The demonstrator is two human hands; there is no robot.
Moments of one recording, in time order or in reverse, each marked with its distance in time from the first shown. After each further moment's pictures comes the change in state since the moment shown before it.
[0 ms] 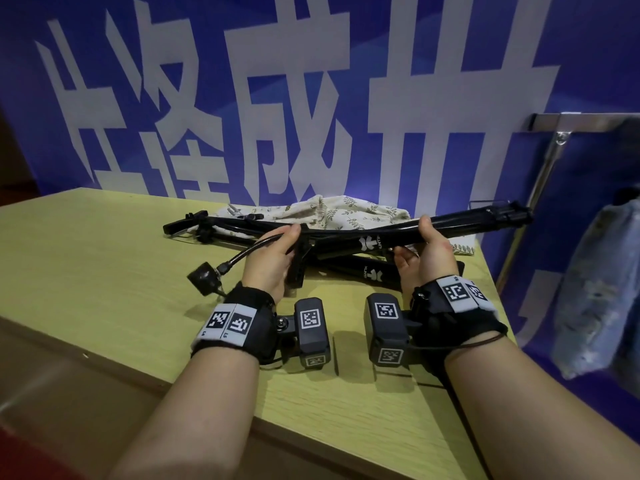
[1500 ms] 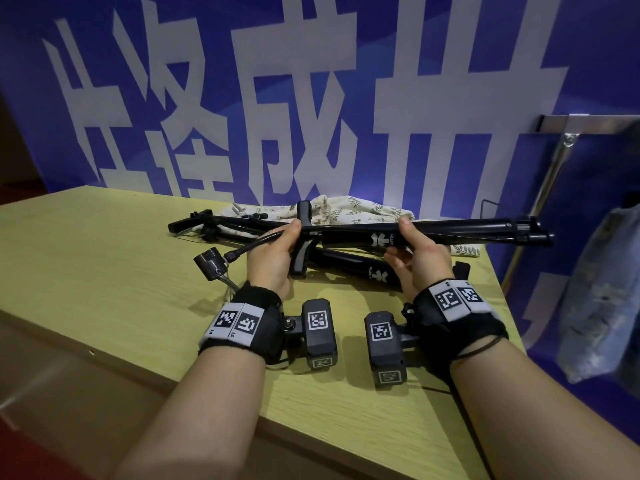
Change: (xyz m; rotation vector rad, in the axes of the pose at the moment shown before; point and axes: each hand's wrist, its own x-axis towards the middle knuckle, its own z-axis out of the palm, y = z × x) left_hand -0.005 0.005 0.003 -0.136 0.058 0.048; right_hand -0.018 0.001 0.009 -0.190 -0.029 -0.051
